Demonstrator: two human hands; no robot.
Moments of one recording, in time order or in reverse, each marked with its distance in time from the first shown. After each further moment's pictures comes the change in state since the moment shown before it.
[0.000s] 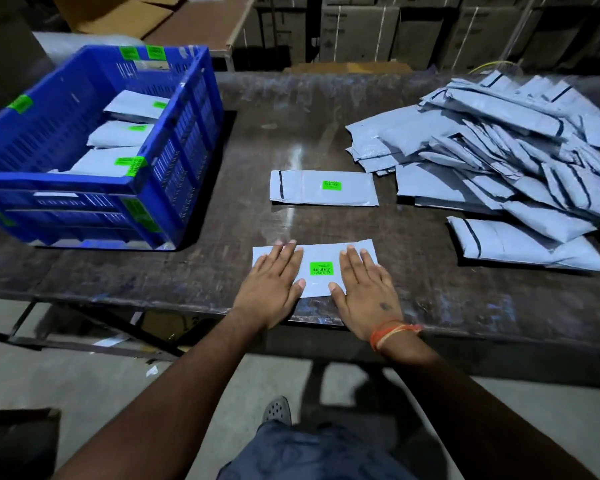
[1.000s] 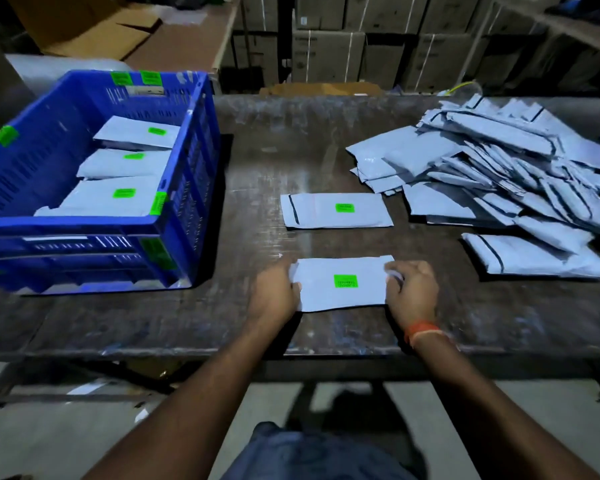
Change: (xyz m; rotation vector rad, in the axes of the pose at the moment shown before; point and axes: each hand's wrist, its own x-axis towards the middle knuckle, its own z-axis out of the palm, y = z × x) left_hand 0.034 -0.045 -0.044 -0.470 0.071 -0.348; right_hand 0.045 -0.005 -0.015 0.567 0.535 0.428
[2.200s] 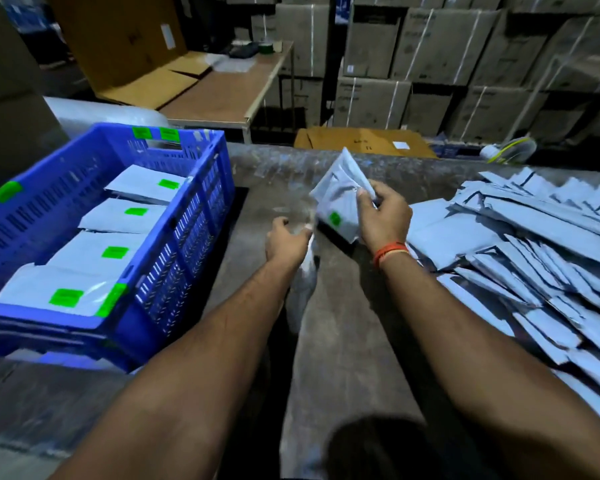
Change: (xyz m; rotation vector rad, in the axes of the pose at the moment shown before) left_hand 0.259 0.077 -0.019 -0.614 0.331 -0.329; right_hand 0.270 -0.141 0.067 0.350 0.015 -0.193
